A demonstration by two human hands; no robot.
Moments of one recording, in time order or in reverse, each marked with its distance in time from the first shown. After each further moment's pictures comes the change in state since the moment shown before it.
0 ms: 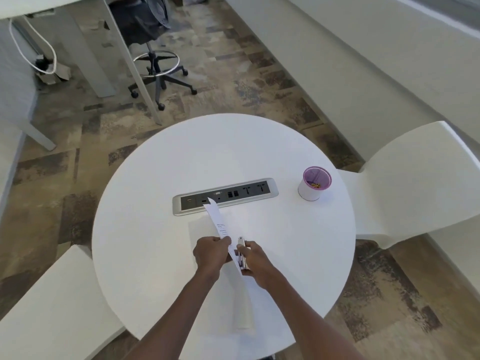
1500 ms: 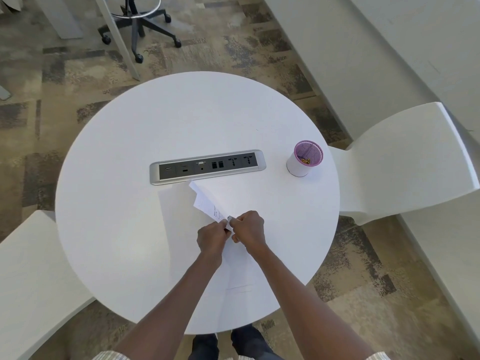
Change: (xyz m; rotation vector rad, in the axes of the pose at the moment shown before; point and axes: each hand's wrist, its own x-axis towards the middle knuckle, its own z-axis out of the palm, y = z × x) left_hand 0.022 -0.053 0.062 -0.276 -0.039 -0.234; right_hand 0.012 -0.012 -0.018 -0.440 0.362 -0.161
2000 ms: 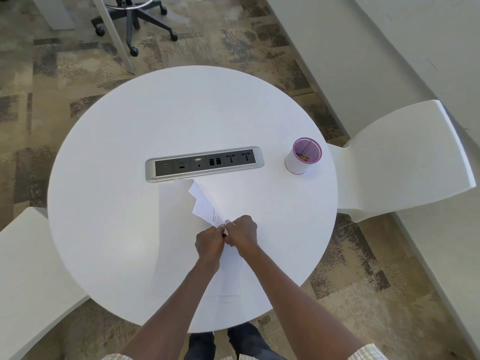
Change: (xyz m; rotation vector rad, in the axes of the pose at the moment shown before) left_hand 0.007 -0.023 -0.004 0.173 -0.009 0.078; right_hand 0.001 0.009 0.018 -0.006 -0.031 0.132
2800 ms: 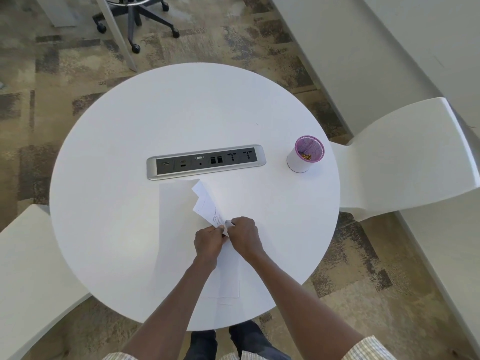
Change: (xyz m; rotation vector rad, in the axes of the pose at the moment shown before) left_hand 0.014 -0.008 -0.005 -0.083 -0.036 -0.022; right_hand 0.003 0.016 -0.004 -0.316 -0.043 -0.289
